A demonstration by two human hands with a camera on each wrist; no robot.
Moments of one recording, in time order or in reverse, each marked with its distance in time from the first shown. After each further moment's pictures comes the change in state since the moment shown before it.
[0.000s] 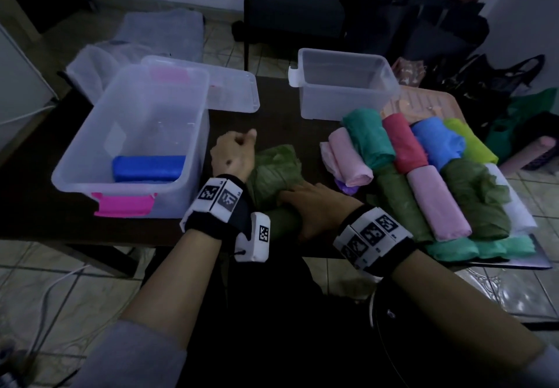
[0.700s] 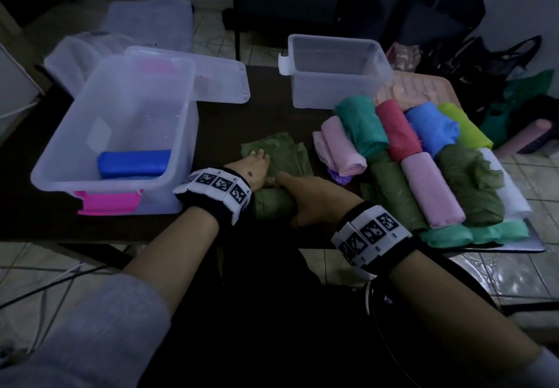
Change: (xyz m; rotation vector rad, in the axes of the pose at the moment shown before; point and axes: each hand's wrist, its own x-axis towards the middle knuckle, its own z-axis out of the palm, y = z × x) left_hand 0.005 -0.006 0.032 0.893 -0.790 0.384; right_hand -0.007 0.008 0.007 0.262 0.083 0.047
